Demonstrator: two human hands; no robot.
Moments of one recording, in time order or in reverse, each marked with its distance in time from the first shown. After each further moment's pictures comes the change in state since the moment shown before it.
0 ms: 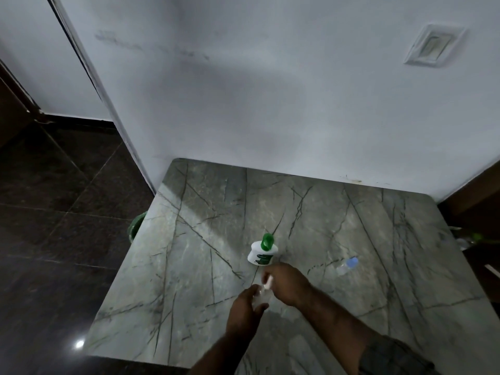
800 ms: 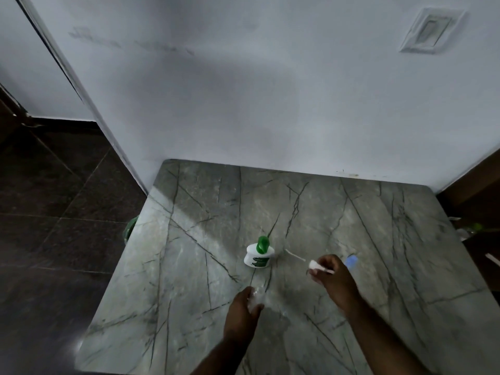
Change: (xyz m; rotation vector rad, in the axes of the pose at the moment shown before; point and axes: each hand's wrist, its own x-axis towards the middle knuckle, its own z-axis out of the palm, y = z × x) left_hand 0.014 -0.006 0.008 -0.035 0.014 -0.062; right_hand -0.021 0.102 -0.016 1.023 0.404 0.414
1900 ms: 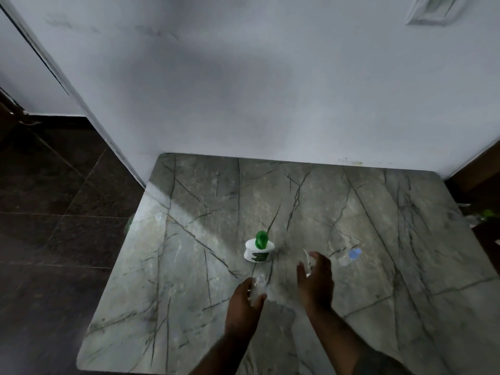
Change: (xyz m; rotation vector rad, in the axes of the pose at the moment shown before) left_hand 0.002 0.018 -0.002 -0.082 0.065 -0.025; right_hand 0.004 0.043 0.066 -0.494 0.370 -0.166
